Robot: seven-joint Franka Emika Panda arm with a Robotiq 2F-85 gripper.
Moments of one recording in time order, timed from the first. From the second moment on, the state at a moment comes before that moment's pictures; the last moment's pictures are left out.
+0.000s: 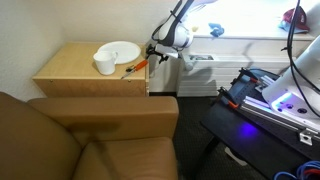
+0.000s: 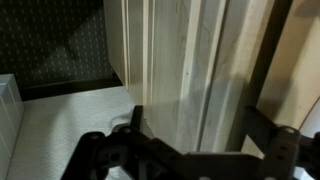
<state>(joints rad) -0.08 0.97 0.30 -1.89 0.33 3.27 0.36</state>
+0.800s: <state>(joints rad) -0.10 1.03 0.30 -1.76 0.38 3.10 0.39</state>
